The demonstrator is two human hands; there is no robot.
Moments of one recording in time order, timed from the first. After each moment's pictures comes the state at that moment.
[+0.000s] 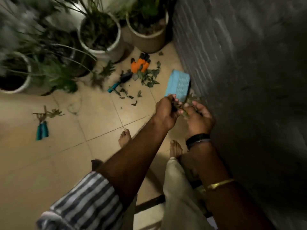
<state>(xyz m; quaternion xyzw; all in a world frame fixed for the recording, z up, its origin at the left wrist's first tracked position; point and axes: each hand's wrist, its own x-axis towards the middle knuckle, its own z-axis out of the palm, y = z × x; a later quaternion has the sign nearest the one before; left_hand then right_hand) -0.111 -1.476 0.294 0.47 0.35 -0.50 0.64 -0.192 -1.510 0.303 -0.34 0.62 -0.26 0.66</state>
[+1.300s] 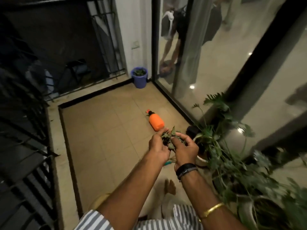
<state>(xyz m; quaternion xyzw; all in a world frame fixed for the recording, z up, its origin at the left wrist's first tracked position) 0.054 -0.812 0.626 0.17 0.46 0.18 0.85 0.079 -0.888 0.624 -0.67 0.06 0.18 0.72</state>
